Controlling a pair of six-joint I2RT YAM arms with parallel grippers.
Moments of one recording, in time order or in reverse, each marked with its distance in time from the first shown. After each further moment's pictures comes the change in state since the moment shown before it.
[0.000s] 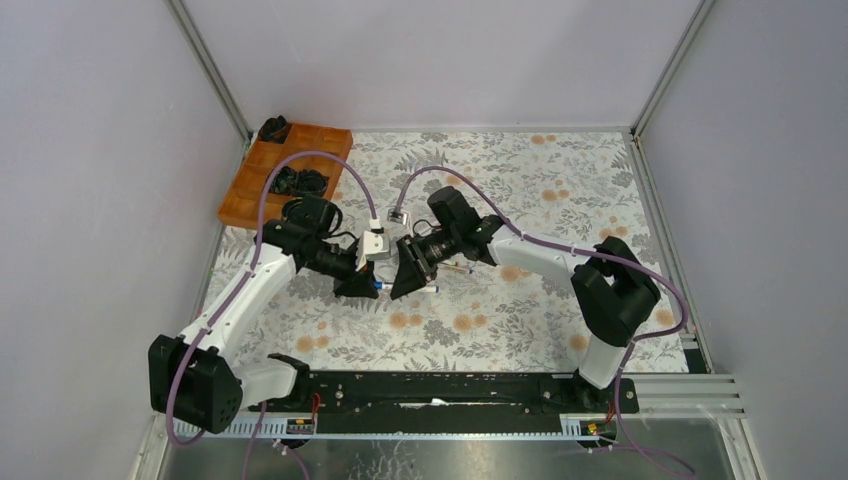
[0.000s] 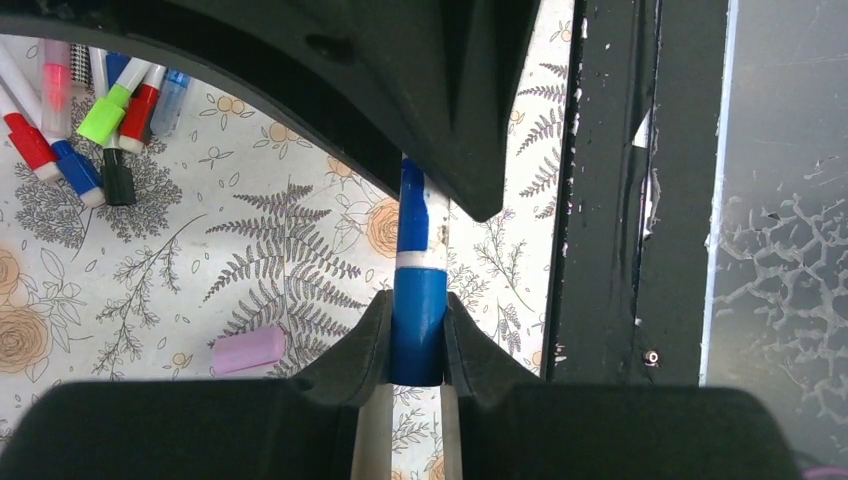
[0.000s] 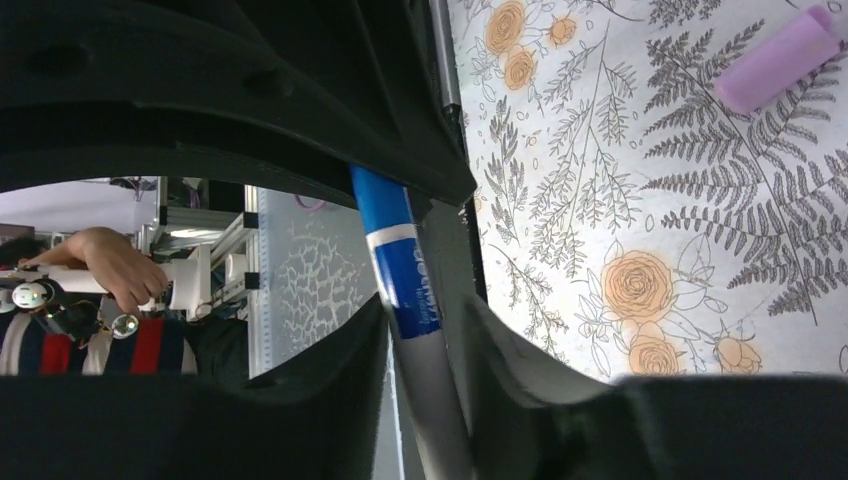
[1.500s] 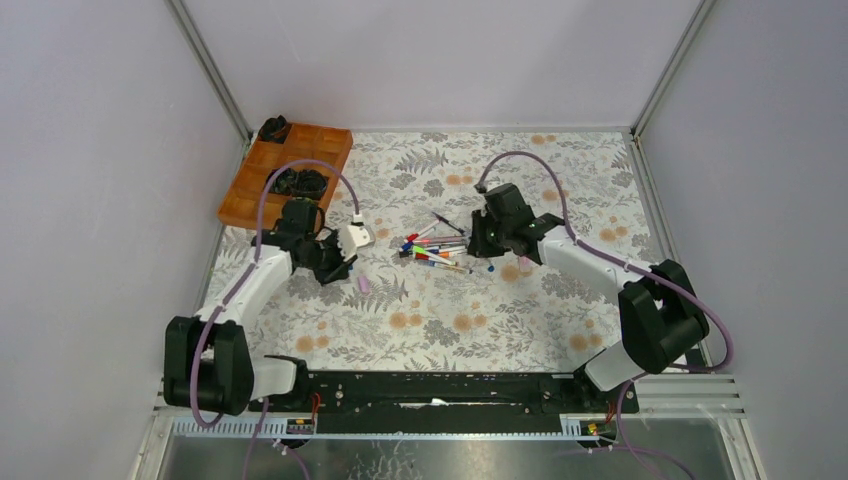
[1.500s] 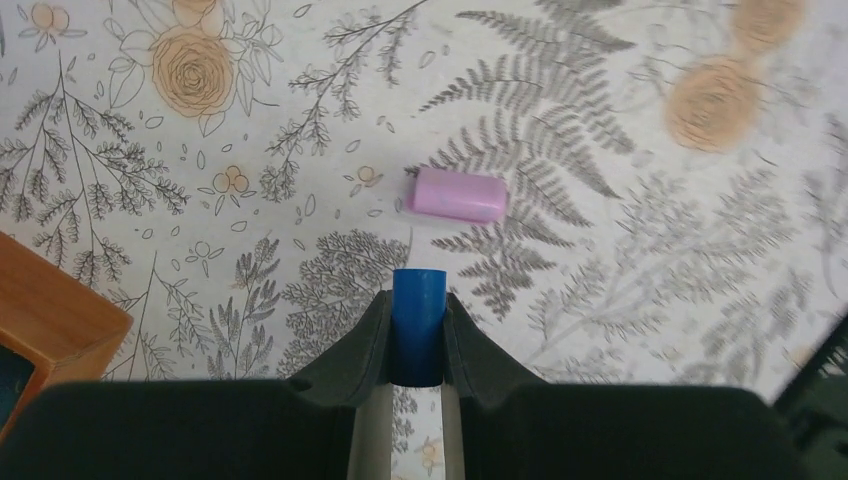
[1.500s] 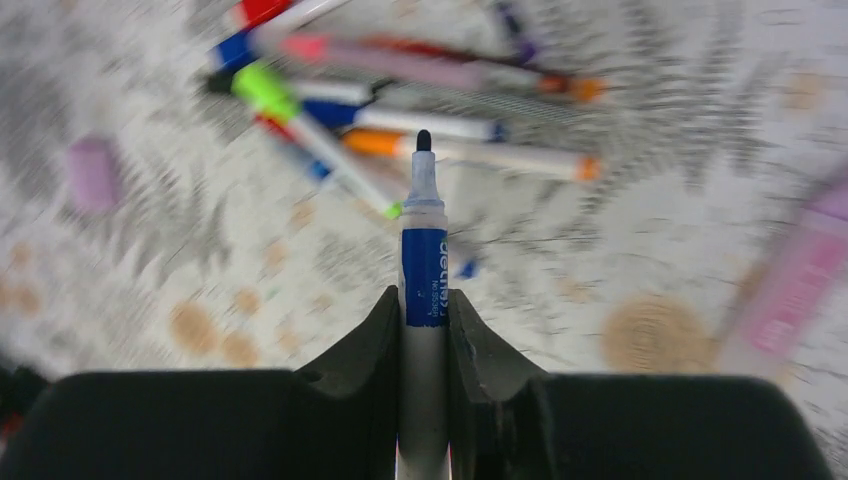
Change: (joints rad) left arm 0.208 0.058 -0.141 0.271 -0.314 0.012; right arm -0.217 -0.233 -0.196 -0.188 0.818 0.033
